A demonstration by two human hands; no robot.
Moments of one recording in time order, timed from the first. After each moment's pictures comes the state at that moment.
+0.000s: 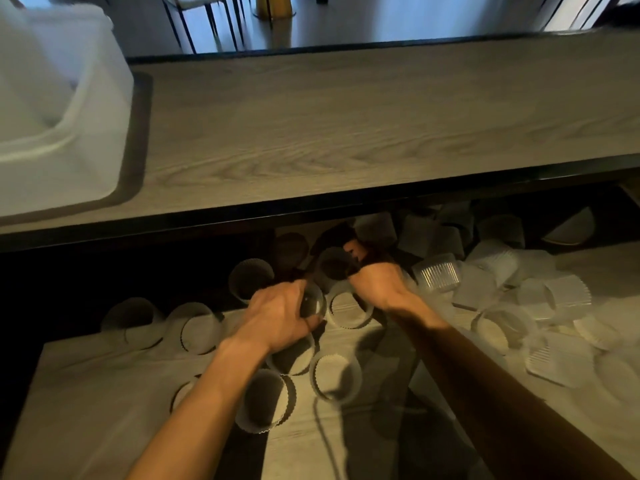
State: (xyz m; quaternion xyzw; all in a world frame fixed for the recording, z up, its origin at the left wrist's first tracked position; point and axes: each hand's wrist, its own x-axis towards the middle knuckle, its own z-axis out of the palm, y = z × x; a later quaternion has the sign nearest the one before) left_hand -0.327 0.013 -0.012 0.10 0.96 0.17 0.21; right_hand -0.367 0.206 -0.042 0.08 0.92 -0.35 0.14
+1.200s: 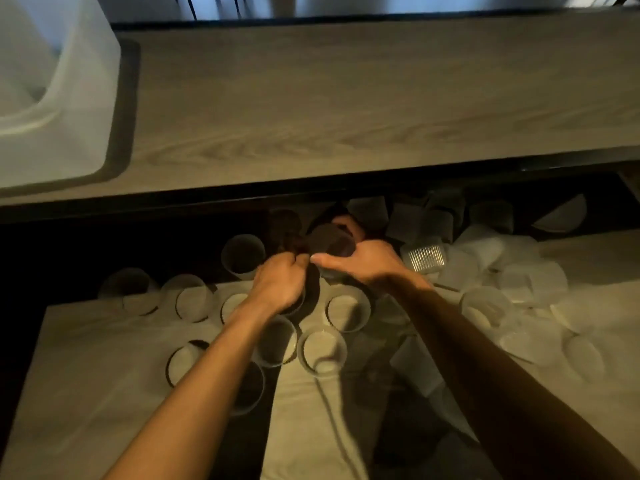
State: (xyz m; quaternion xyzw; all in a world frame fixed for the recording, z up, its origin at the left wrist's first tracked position) left_hand -0.340 0.042 -0.004 -0.11 0.91 0.35 0.19; right_hand -0.358 0.220 0.001 -0.01 0.91 -0.36 0.20
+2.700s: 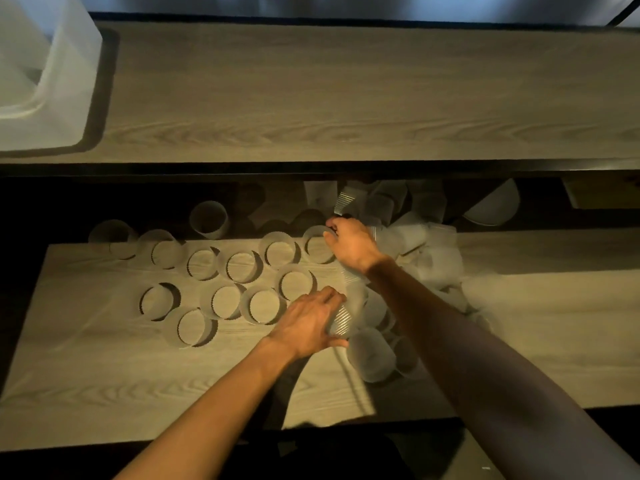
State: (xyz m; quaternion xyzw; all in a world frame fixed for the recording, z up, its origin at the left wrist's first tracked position) left_hand -0.207 0.177 -0.009 0.22 0.93 0.17 0.22; right_hand -0.340 0.305 0.010 -0.03 0.94 -0.25 0.22
